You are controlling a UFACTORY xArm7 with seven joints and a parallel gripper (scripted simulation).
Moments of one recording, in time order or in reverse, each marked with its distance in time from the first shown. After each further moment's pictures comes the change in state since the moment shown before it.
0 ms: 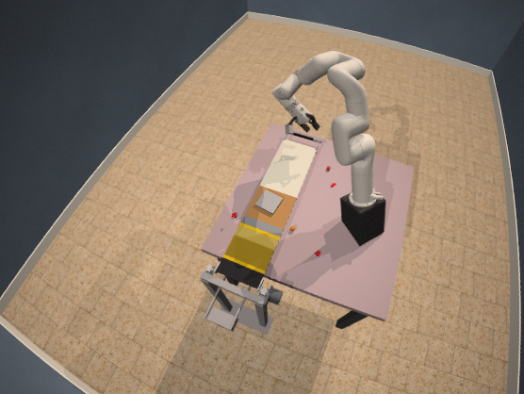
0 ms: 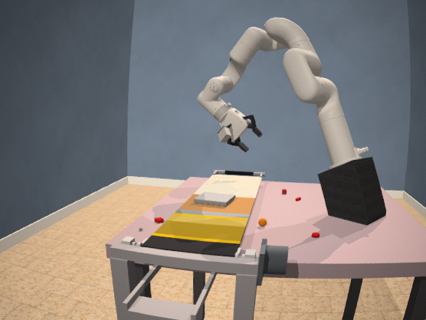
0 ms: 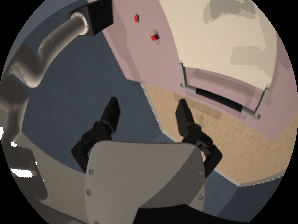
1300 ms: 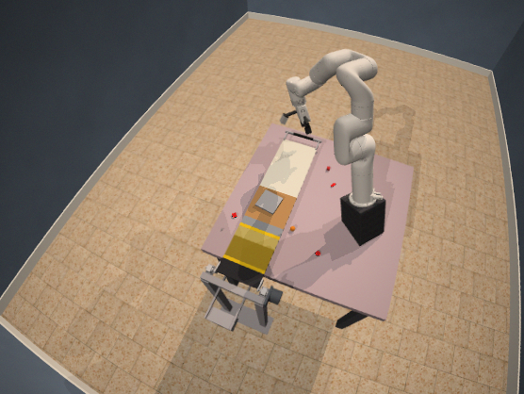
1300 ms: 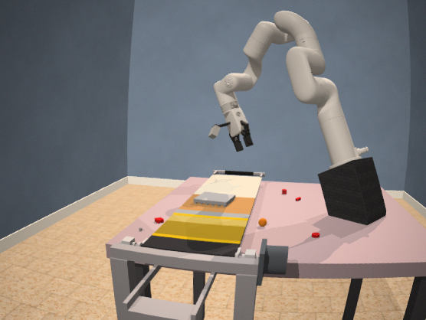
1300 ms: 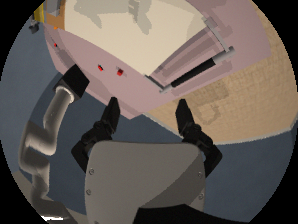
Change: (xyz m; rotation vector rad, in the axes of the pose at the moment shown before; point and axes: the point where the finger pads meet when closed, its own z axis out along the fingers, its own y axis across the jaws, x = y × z) arm 0.005 0.039 -0.012 -0.317 0.338 0.528
